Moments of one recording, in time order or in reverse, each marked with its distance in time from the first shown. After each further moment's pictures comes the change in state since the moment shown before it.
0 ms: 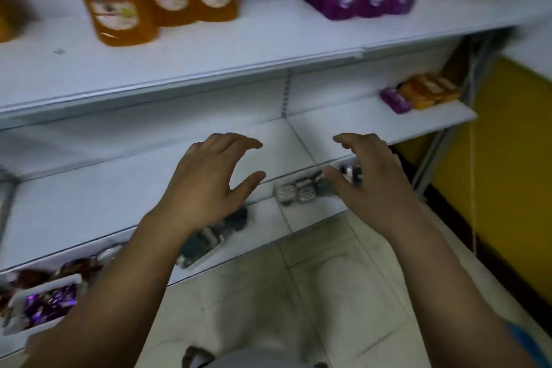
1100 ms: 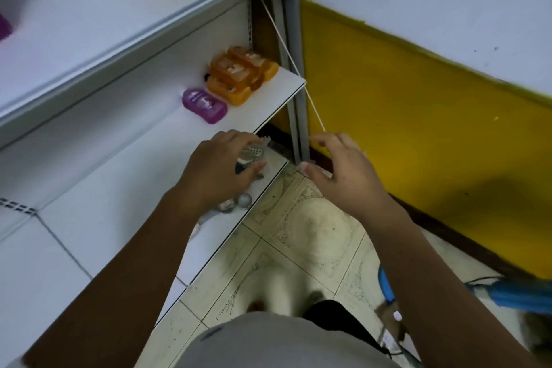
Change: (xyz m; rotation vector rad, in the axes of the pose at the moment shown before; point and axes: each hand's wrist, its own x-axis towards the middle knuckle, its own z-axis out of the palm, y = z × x) left_hand 0.441 0.329 0.381 -0.251 -0.407 0.330; right_hand 0.079 0.504 -0.191 -0.107 0.078 0.536
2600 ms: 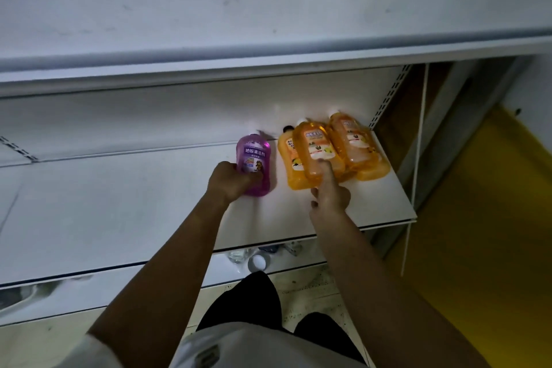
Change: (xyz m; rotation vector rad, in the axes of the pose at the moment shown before) left_hand 0.237 -0.234 0.138 -0.640 0.473 -1.293; right_hand 0.425 0.038 0.235 1.200 -0.307 0.825
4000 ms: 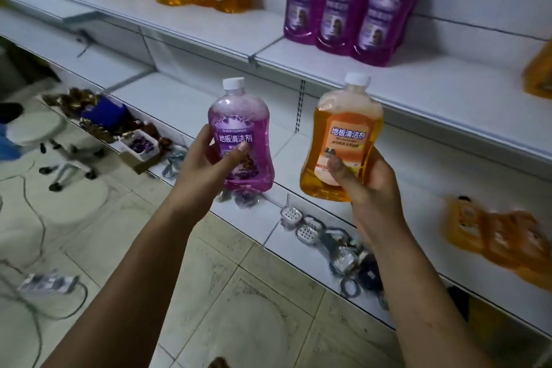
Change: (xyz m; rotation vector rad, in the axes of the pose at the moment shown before) left_hand -0.507 -0.099 -0.324 -0.720 0.666 0.355; right_hand -0.451 0.045 0.005 -0.544 -1.333 -0.570
